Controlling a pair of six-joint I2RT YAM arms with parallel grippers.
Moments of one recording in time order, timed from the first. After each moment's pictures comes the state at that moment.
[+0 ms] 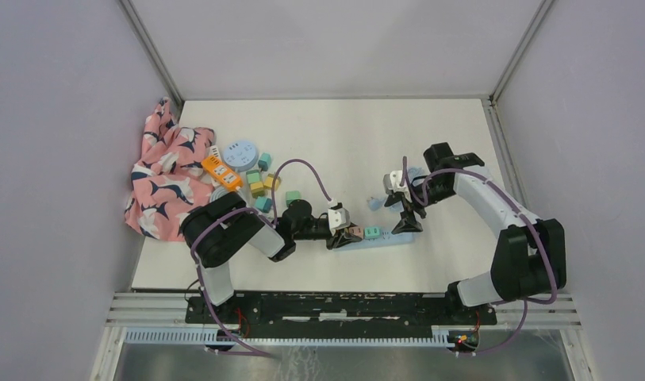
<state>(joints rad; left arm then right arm) -0.82 1.83 0.49 1.14 0.63 0.18 0.20 1.44 1.06 -1.09 -0.96 -1.42</state>
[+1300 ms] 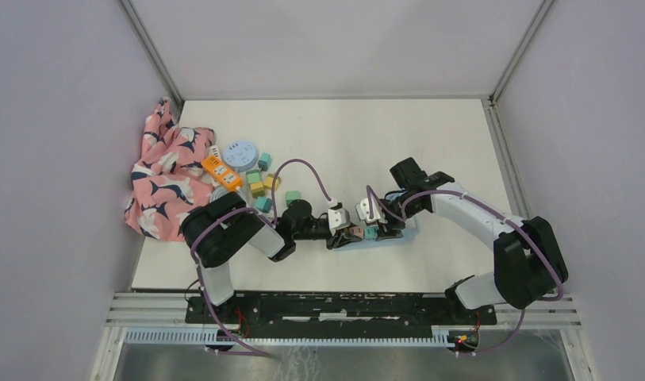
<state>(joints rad) -0.82 1.83 0.49 1.14 0.63 0.18 0.48 1.43 0.91 -0.76 -0.75 -1.34</state>
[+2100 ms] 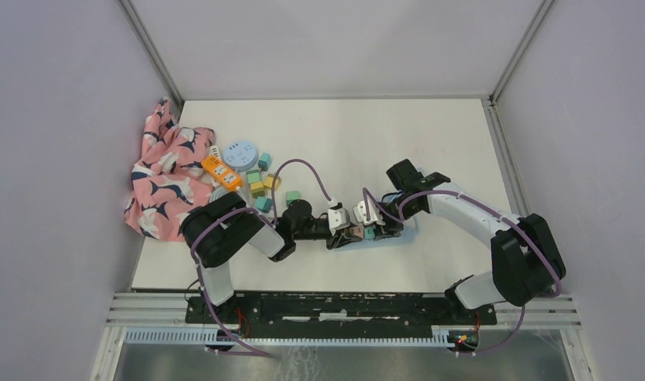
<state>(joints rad) -0.82 1.83 0.49 1.14 0.63 0.18 0.51 1.44 0.91 -0.76 -0.73 -1.33</state>
